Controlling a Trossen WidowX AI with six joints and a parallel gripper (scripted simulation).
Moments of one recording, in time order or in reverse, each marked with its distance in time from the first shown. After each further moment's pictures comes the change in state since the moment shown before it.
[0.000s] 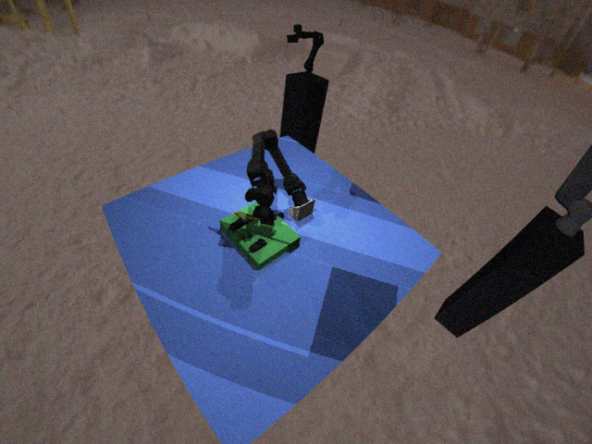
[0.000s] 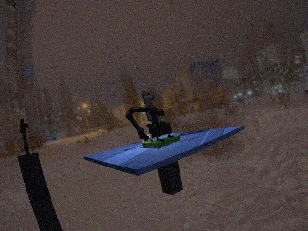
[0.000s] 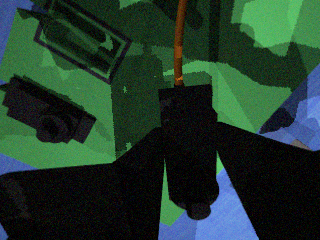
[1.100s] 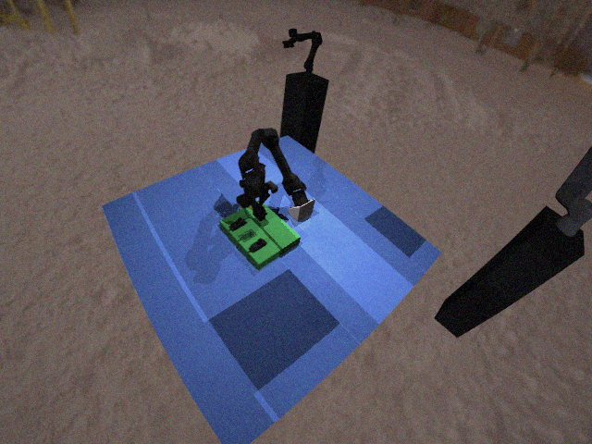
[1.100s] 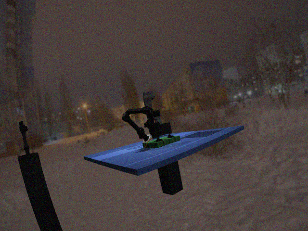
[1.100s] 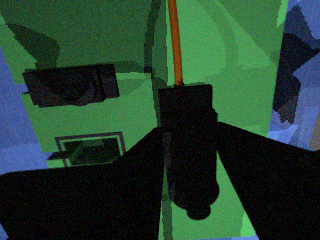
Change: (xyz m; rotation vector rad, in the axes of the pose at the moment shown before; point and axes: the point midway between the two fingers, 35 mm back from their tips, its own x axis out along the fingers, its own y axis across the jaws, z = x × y) arm 0.001 -0.032 0.043 0.649 0.000 -0.003
